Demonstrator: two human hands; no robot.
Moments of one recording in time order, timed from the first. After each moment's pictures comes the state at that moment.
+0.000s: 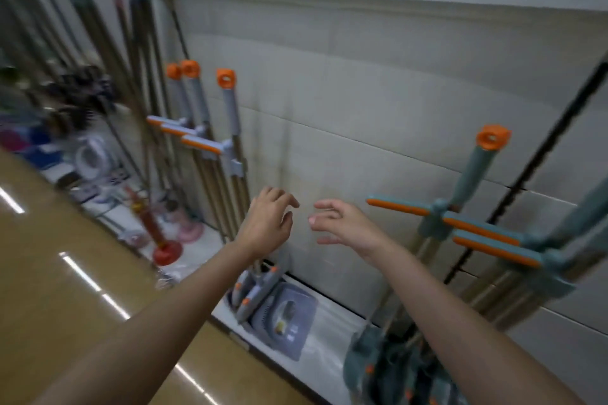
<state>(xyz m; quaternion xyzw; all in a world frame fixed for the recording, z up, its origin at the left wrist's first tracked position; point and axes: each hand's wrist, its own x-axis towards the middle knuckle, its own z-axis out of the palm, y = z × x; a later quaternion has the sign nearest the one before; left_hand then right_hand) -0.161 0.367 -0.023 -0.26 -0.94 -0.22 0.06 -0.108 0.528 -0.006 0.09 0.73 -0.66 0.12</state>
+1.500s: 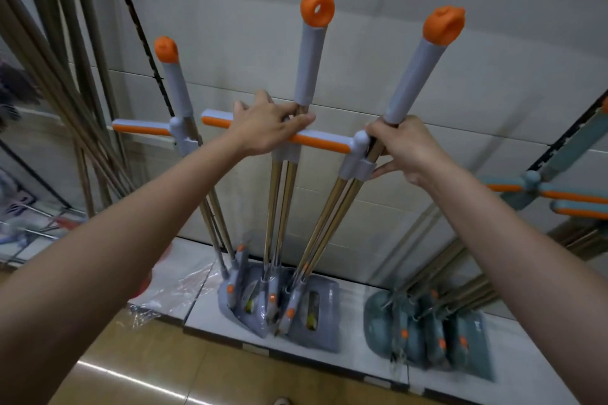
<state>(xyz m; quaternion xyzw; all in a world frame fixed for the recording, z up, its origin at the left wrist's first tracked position) -0.369 0.287 0.049 -0.39 -0.90 -0.18 -0.01 -0.232 0.447 0.053 0.27 0.76 -0.58 -0.15</state>
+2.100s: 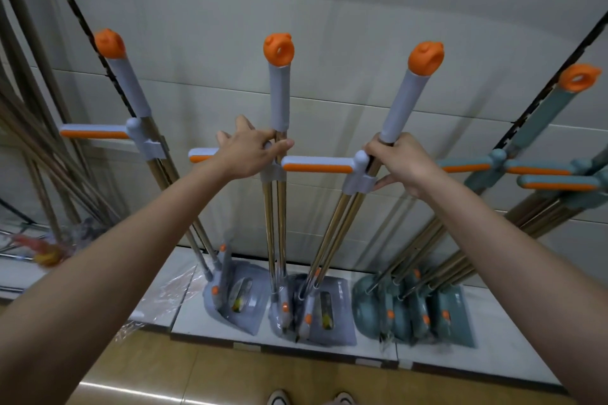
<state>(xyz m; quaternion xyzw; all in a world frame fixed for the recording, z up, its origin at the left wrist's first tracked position) -0.361 0.302 0.004 -0.37 -0.90 -0.19 -0.09 -0.202 0.480 0.017 0.34 0.76 -0.53 -0.13</state>
